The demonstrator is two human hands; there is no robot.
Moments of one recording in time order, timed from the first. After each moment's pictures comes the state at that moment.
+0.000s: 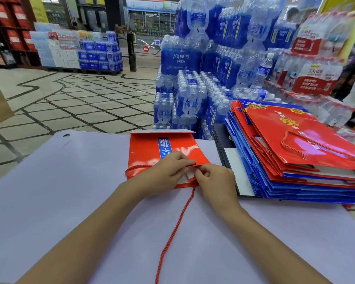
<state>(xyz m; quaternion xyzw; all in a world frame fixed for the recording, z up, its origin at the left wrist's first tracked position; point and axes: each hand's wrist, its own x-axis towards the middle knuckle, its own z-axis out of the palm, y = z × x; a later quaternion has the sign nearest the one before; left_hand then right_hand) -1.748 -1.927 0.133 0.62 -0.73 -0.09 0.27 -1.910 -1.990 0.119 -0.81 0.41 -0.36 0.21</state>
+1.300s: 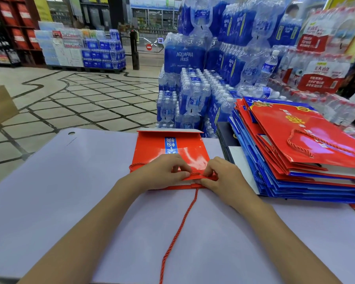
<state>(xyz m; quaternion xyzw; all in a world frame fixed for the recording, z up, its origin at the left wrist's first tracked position) -1.738 -1.917 0.143 0.65 -0.70 -0.15 0.26 -1.934 -2.011 0.126 -0.91 0.27 -0.26 0.18</state>
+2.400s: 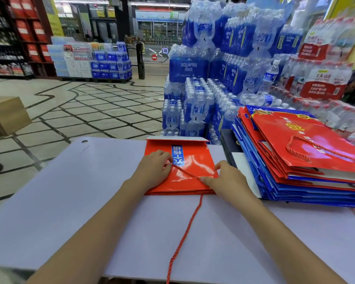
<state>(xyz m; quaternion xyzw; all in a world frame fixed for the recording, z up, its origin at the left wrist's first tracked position) -1.698 -1.922 0.122 0.78 -0.59 0.05 0.20 -1.920 -1.989 0.159 -0.82 0.50 -0.13 0.24</state>
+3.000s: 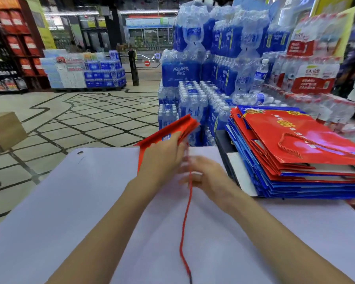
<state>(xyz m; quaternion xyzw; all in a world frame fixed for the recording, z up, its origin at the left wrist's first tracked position) -1.765 -1.914 0.201 0.74 -0.58 0.17 0.31 -1.902 -1.971 0.170 -0.59 0.22 -0.27 0.73</state>
